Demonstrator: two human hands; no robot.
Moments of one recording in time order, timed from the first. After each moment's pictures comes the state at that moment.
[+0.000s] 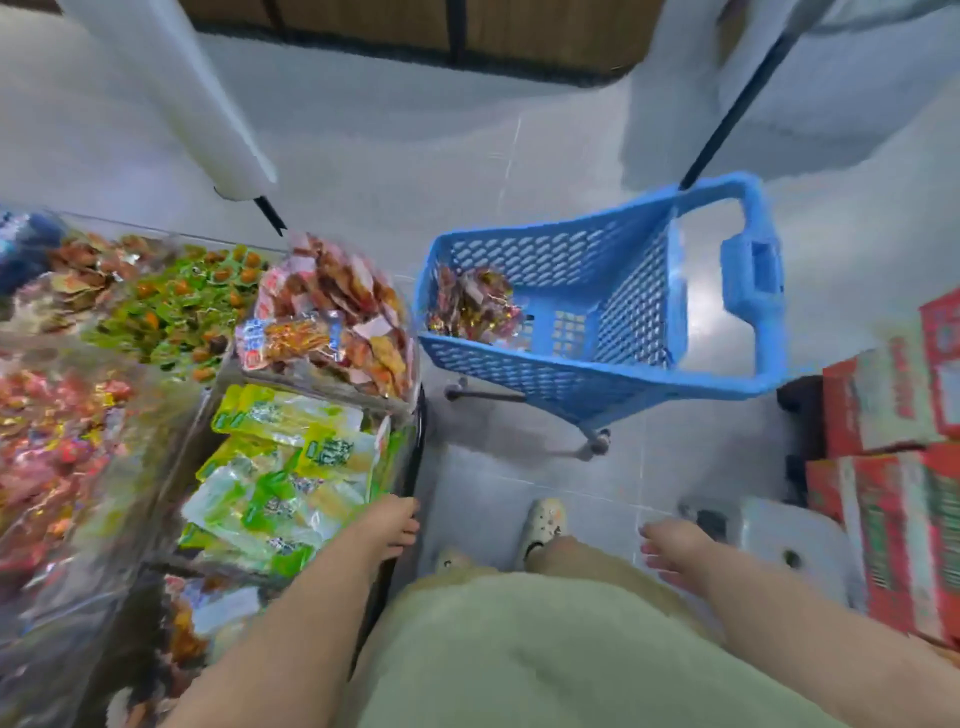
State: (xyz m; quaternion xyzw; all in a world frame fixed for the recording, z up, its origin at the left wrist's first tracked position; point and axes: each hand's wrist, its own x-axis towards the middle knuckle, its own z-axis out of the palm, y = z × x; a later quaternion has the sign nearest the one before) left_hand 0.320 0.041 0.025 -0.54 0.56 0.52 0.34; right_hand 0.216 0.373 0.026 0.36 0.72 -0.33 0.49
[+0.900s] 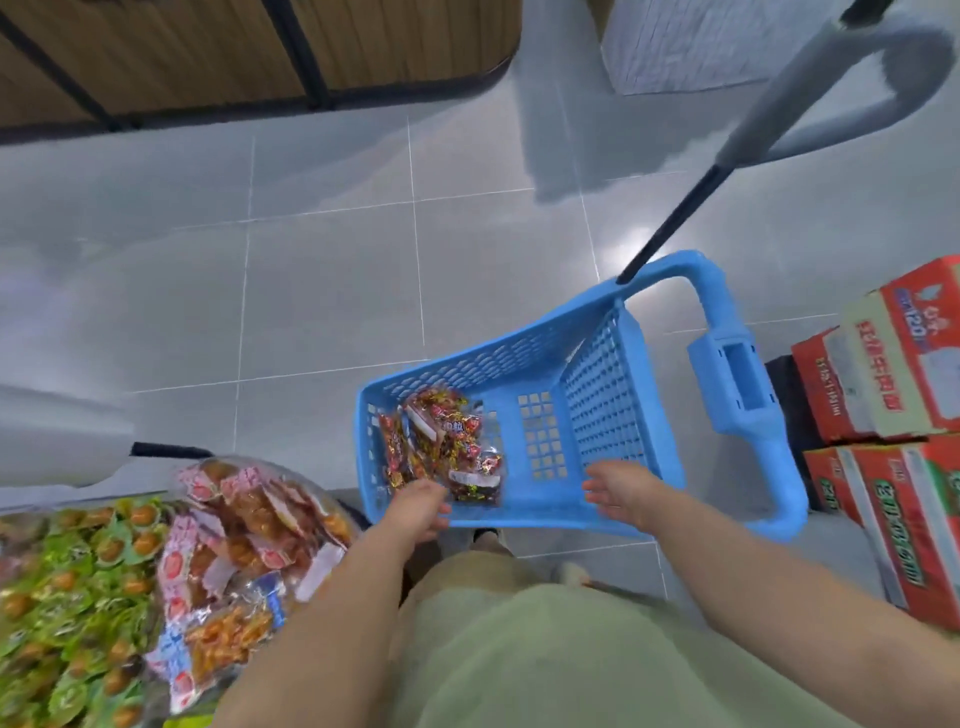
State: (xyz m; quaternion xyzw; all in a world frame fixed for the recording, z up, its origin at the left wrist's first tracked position) left_hand 0.000 0.005 0.013 -0.44 0.65 0.48 0.38; right_hand -0.039 0.260 0.032 0.41 0.63 -0.50 0.43
